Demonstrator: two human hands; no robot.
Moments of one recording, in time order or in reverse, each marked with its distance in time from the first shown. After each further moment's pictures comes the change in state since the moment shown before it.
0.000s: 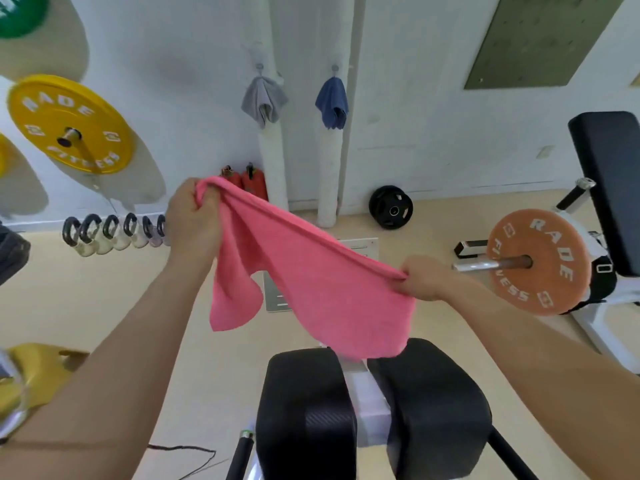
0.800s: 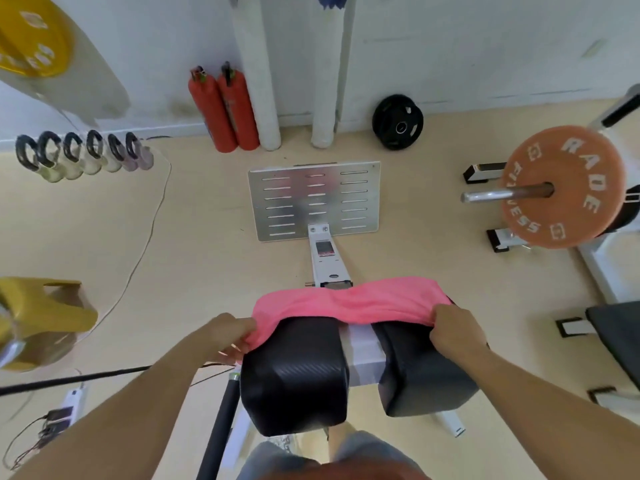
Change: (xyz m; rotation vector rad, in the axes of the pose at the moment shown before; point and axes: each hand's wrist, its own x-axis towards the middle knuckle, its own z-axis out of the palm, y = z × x) left_hand -0.141 -0.222 0.027 0.507 -1.034 -1.044; right_hand -0.009 0.092 0.198 -0.013 -0.084 0.364
